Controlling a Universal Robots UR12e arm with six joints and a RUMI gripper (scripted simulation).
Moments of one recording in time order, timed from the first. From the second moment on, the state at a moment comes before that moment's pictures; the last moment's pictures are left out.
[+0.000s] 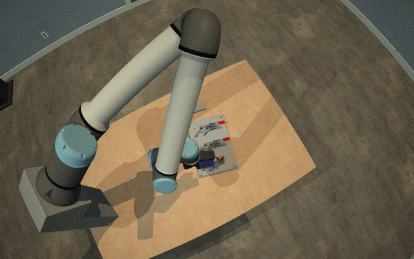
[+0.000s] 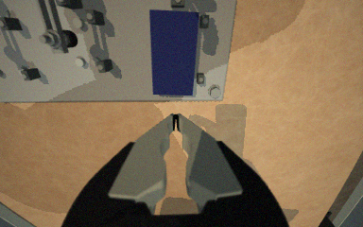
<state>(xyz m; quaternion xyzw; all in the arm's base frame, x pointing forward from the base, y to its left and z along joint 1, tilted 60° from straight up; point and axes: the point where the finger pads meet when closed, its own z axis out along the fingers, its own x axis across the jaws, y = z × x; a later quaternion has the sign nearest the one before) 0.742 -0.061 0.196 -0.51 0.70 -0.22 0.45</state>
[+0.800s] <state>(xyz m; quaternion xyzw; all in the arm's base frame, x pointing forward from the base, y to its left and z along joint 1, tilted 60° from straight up) 0.729 -0.049 0.178 -0.51 0.70 -0.22 0.45</state>
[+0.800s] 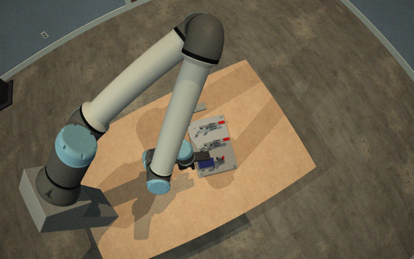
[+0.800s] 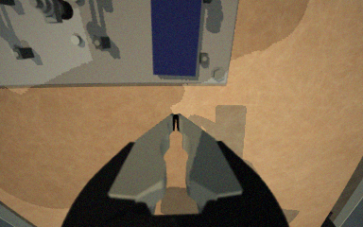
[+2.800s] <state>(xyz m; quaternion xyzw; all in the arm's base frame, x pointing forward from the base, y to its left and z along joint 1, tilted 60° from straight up) 0.757 -0.044 0.160 -0.51 0.70 -0.22 0.45</state>
